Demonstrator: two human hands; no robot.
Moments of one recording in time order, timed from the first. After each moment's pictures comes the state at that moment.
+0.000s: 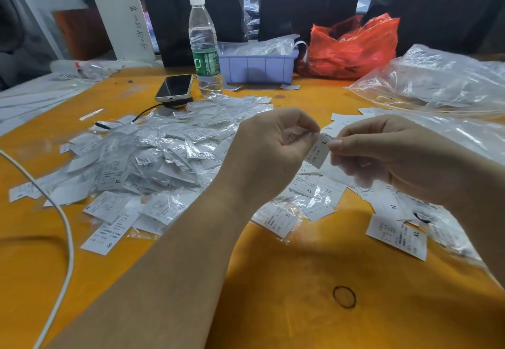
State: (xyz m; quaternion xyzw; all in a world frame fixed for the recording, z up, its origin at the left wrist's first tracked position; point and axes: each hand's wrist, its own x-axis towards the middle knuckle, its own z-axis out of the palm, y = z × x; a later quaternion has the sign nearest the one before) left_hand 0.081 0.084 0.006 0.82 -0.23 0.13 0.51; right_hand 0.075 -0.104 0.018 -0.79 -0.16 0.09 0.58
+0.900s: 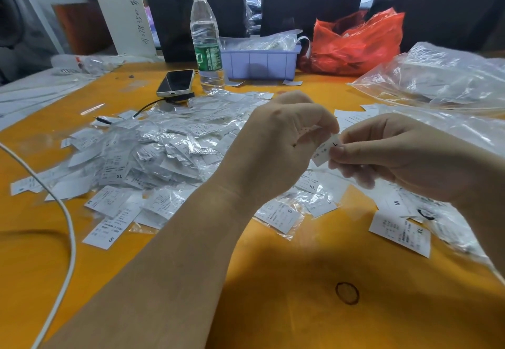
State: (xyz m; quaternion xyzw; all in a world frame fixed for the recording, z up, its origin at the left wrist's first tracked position) left_hand 0.082 0.090 0.012 0.83 -0.35 0.23 0.37; right_hand 0.072 -0.099 0.020 -0.80 -0.20 0.12 0.55
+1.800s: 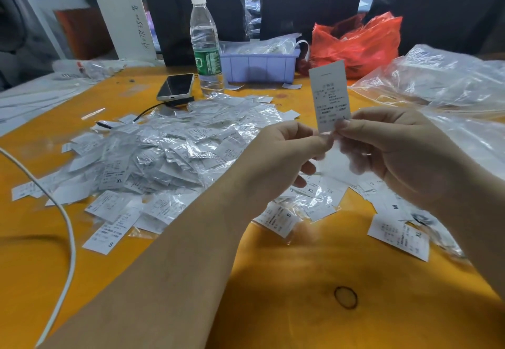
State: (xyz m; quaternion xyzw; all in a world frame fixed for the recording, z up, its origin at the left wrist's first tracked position) left_hand 0.083 0.083 0.004 0.73 -0.17 -0.10 0.65; right_hand 0.077 -0.094 0.009 -0.73 -0.13 -0.03 0.67
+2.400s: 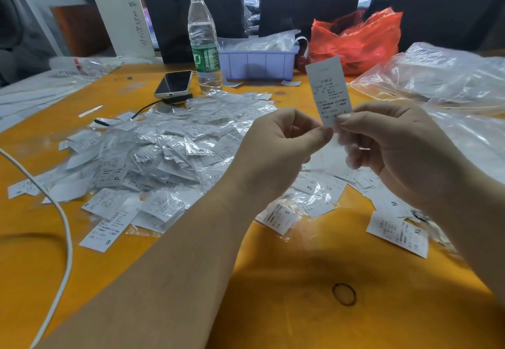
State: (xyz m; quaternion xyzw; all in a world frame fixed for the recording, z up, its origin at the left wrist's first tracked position) left_hand 0.083 0.078 0.000 0.74 -0.20 0.02 0.64; right_hand 0.072 -0.092 0.007 -0.72 -0.11 -0.08 0.68
